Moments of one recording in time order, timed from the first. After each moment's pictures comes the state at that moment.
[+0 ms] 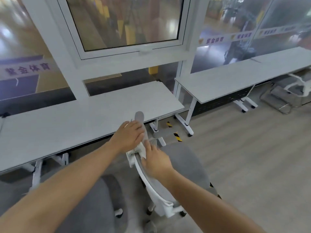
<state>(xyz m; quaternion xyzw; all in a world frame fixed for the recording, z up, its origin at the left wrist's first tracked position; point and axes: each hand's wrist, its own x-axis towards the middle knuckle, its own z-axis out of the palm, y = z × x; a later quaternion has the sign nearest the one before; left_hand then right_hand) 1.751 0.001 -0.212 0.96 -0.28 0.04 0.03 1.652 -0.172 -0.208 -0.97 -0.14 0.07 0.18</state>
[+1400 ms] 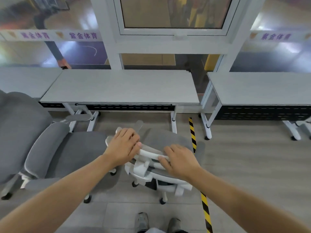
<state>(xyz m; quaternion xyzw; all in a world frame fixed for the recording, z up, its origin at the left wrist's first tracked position) 1.562 -0.232 -0.229 0.99 -0.05 0.12 0.05 1.633 -0.495 -0.223 -0.89 -0.44 0.00 0.08</state>
